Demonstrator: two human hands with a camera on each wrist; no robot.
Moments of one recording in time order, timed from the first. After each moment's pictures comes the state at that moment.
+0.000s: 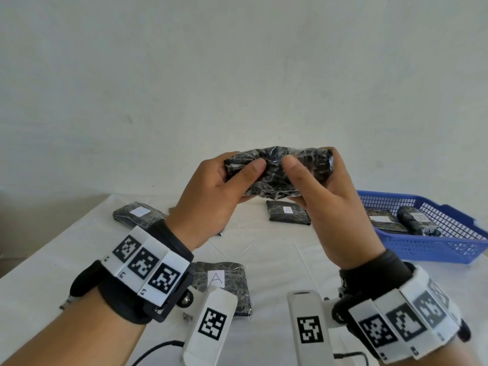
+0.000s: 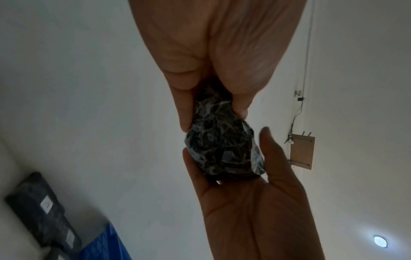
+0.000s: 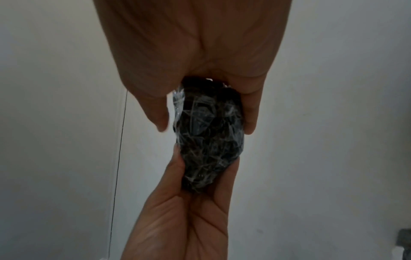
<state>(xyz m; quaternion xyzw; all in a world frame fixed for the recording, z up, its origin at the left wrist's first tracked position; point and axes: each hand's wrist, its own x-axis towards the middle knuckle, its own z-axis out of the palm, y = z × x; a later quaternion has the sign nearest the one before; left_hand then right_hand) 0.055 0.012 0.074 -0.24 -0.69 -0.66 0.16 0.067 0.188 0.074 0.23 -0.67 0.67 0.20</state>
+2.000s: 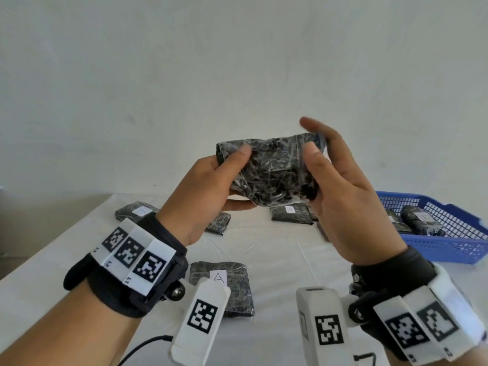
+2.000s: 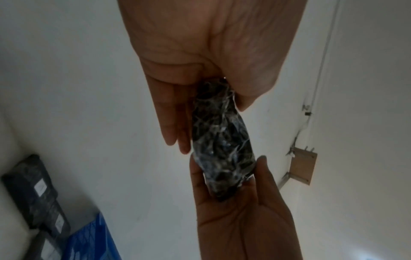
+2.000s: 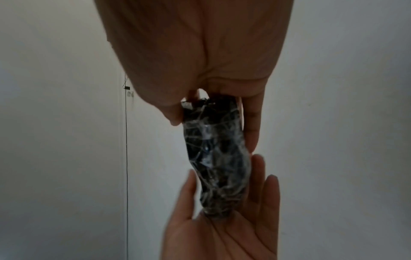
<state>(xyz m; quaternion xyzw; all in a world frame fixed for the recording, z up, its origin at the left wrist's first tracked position) 0.053 0.003 0.080 -0.19 -0.67 -0.71 0.06 0.069 0.194 0.086 0.27 -0.64 0.71 0.13</state>
